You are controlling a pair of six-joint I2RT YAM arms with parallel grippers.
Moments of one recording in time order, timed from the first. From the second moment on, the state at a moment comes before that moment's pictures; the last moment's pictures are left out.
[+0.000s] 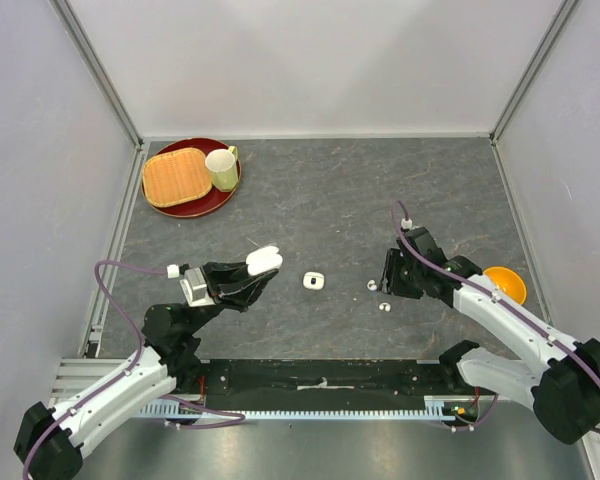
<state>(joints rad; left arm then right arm) -0.71 0.46 0.10 0.91 0.30 -0.19 0.51 1.04 0.68 -0.64 0.02 0.65</state>
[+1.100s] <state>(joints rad) -0.71 0.48 0.09 0.90 0.30 -0.20 0.44 1.16 0.52 -0.50 -0.04 0.68</state>
